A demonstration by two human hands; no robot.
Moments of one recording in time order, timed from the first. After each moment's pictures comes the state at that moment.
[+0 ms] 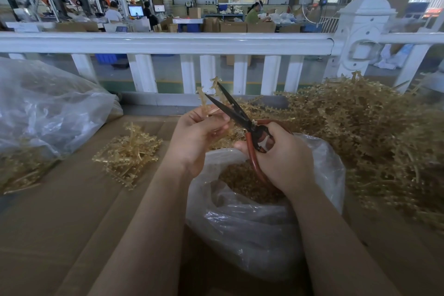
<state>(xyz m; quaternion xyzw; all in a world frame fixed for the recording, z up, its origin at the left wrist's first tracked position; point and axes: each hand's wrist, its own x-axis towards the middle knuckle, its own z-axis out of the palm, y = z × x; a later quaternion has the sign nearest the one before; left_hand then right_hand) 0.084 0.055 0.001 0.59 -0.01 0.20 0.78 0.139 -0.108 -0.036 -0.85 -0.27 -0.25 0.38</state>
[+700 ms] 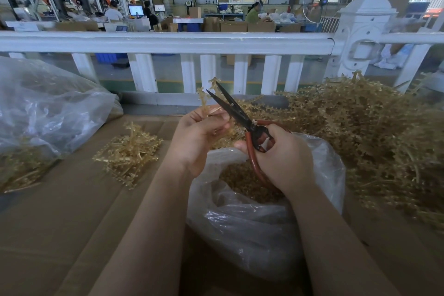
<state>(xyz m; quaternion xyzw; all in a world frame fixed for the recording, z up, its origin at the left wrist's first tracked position) 0.086 0.057 -0.002 0.57 -0.02 0.18 0.80 0.143 -0.107 -0.043 -0.85 -0.27 -0.25 0.38</state>
